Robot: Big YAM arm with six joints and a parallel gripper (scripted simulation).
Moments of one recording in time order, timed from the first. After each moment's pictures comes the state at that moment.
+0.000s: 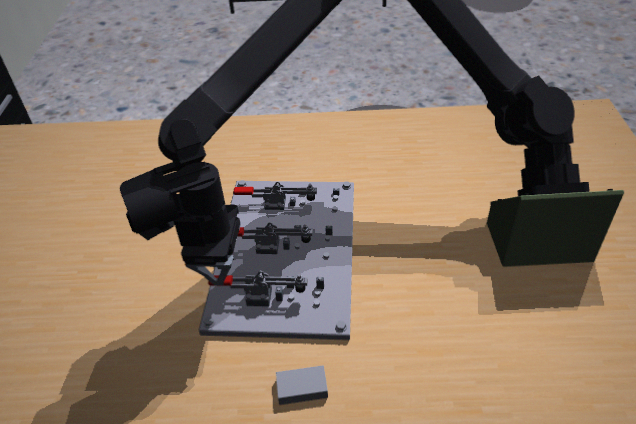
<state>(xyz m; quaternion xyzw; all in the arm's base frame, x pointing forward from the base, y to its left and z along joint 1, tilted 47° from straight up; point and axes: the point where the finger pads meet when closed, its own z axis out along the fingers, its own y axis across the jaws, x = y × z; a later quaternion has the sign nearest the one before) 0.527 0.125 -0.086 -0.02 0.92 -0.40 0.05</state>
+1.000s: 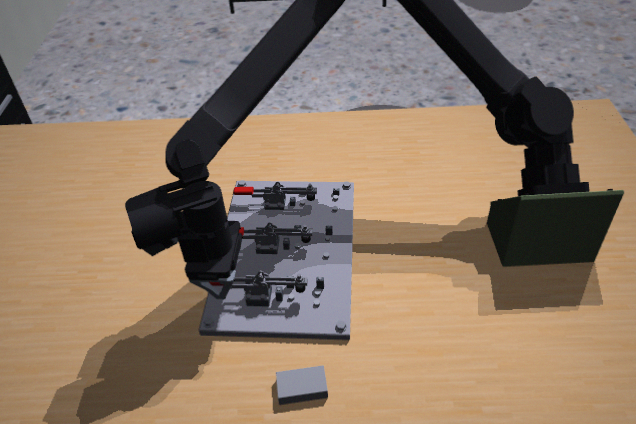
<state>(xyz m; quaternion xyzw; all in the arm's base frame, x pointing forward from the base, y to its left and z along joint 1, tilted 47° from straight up) 0.533 0.101 -0.110 -0.02 0.92 -0.40 0.05</state>
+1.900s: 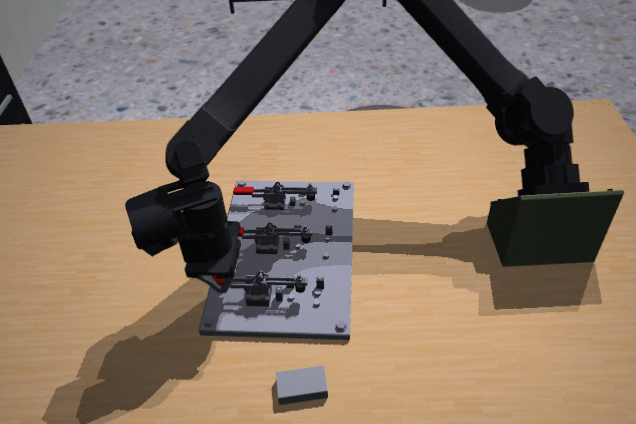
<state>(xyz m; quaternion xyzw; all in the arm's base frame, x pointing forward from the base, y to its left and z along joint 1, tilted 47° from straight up) 0.533 0.101 -0.110 -0.02 0.92 -0.40 0.05</state>
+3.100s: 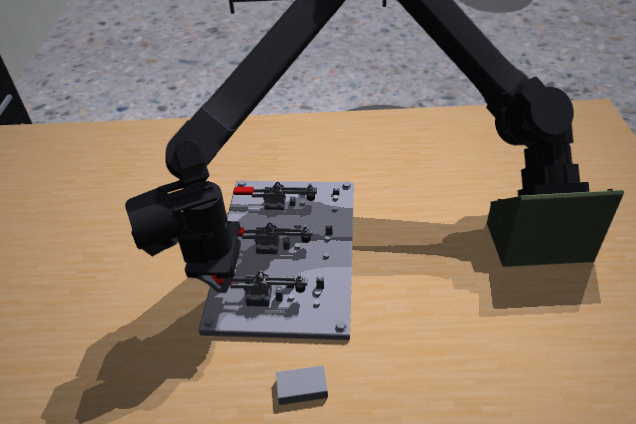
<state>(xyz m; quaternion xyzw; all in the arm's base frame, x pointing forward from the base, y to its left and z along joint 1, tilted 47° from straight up) 0.533 0.101 -0.110 -0.02 0.92 -0.40 0.05</state>
